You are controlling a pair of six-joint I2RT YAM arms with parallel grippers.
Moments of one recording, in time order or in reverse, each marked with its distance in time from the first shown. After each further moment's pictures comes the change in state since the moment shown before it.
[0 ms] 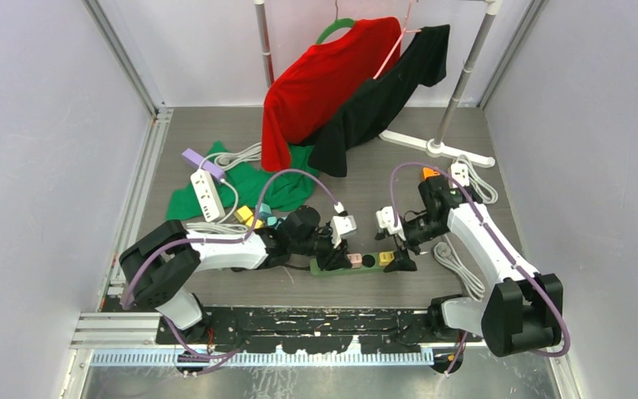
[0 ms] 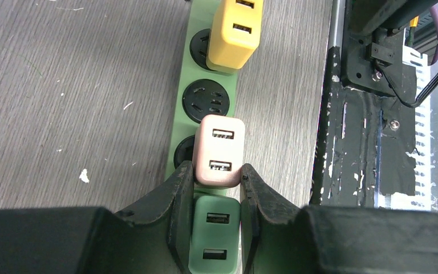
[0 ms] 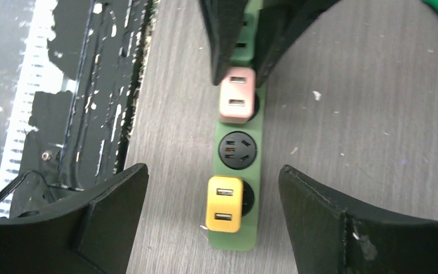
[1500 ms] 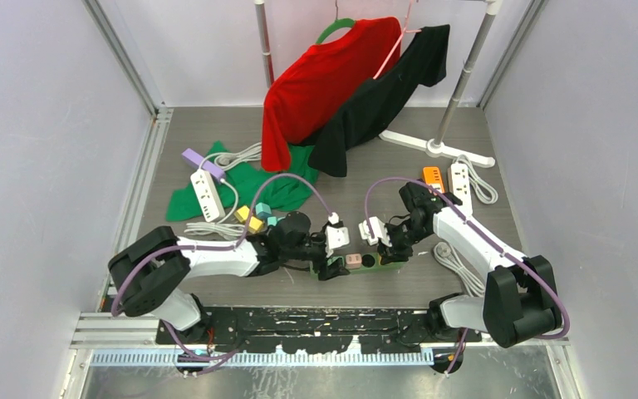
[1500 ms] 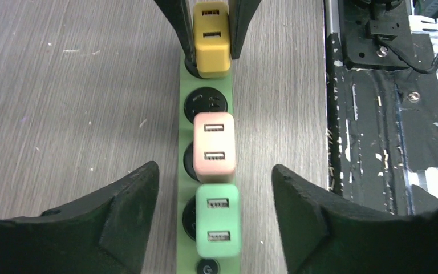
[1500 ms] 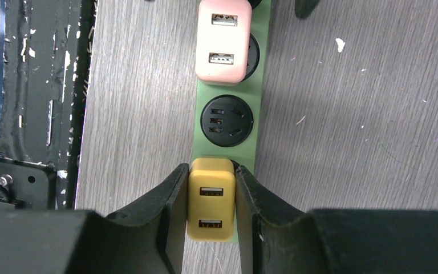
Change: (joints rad) left arm -0.014 -0.098 -0.113 0.130 0.010 0.188; right arm 0.143 0.060 -0.101 0.231 0.257 0.116
